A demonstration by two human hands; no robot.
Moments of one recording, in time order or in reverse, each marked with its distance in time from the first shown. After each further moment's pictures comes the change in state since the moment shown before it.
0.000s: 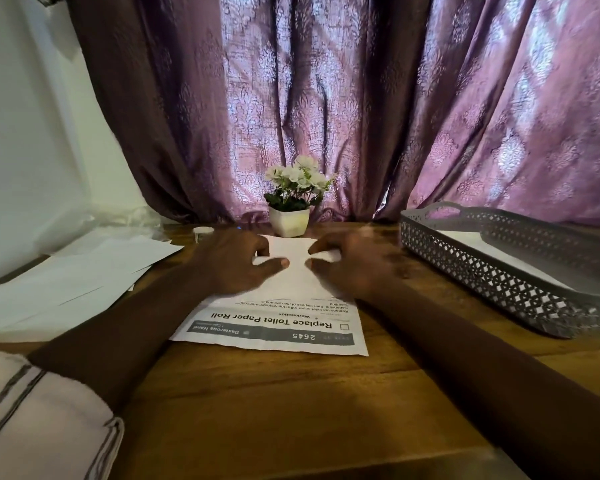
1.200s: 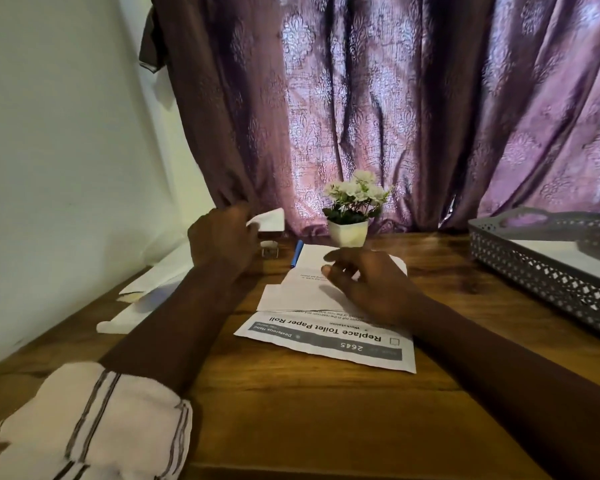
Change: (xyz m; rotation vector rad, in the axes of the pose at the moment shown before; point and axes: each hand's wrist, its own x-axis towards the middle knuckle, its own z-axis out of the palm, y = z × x) left_hand -0.029 -0.035 -0.059 0.307 0.418 -0.521; right_hand -0.002 -0.032 0.025 0.096 -0.115 -0.276
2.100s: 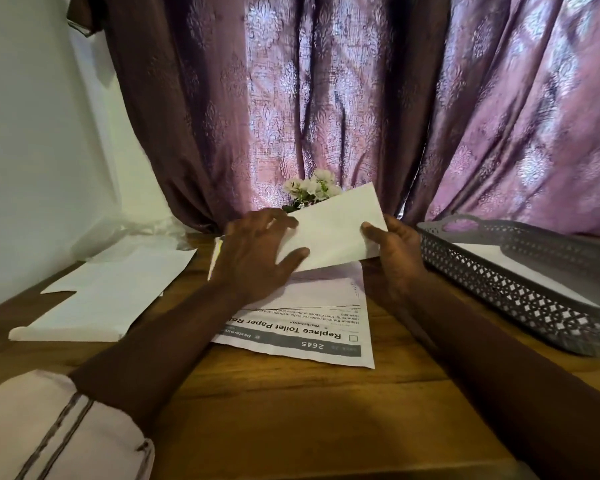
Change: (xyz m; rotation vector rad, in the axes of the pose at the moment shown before) left_hand -0.027 0.063 0.035 -0.432 -0.034 0.458; right_hand 0.004 0.029 -0.039 1.215 0.578 0.541
